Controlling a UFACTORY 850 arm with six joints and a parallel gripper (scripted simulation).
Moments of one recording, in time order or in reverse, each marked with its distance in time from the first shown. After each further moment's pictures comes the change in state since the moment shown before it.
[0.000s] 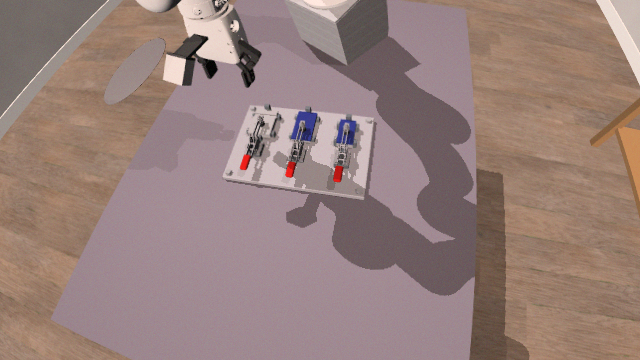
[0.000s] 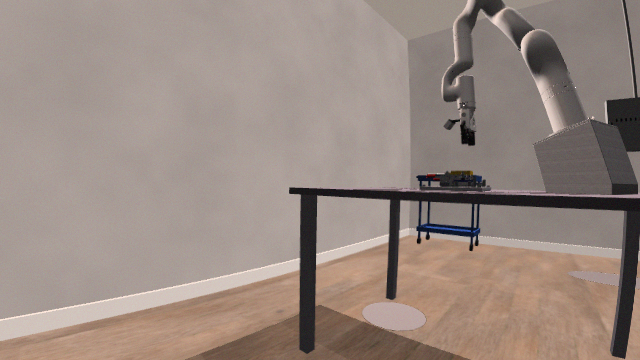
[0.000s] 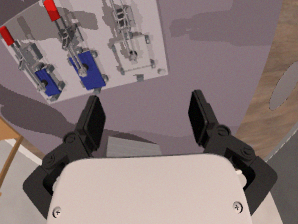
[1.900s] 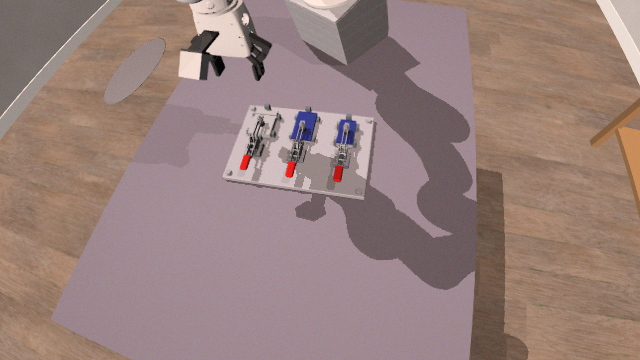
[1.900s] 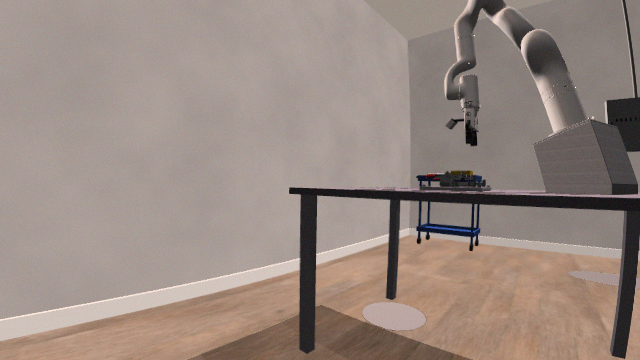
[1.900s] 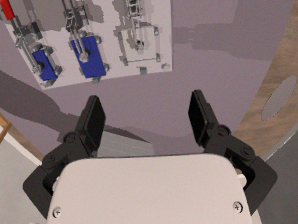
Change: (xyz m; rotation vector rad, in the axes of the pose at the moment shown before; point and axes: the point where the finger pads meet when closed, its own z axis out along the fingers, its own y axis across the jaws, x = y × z) arm -0.019 -0.010 0.002 0.025 0.004 -0.107
